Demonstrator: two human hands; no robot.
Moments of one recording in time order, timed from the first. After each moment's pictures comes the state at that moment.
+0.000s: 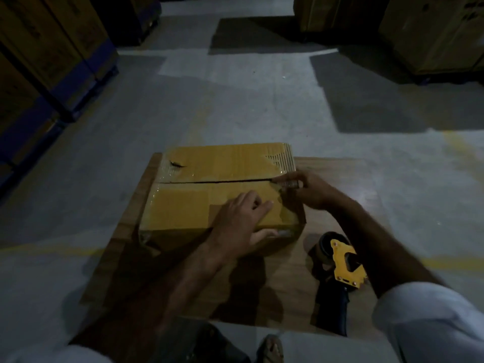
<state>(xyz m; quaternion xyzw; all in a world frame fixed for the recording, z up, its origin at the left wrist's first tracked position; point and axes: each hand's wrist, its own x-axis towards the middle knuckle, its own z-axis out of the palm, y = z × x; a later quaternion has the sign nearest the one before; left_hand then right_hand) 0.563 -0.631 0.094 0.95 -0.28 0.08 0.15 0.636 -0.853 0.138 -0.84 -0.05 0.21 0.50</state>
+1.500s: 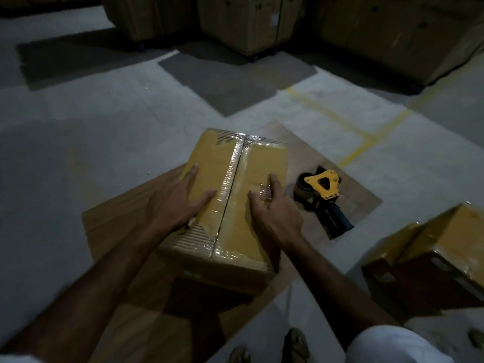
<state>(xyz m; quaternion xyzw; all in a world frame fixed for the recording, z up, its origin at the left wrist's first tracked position) 0.684 -0.449 0.116 0.93 -0.32 -0.09 0.18 0.511 -0.626 0.102 -0.84 0.41 -0.12 0.34</state>
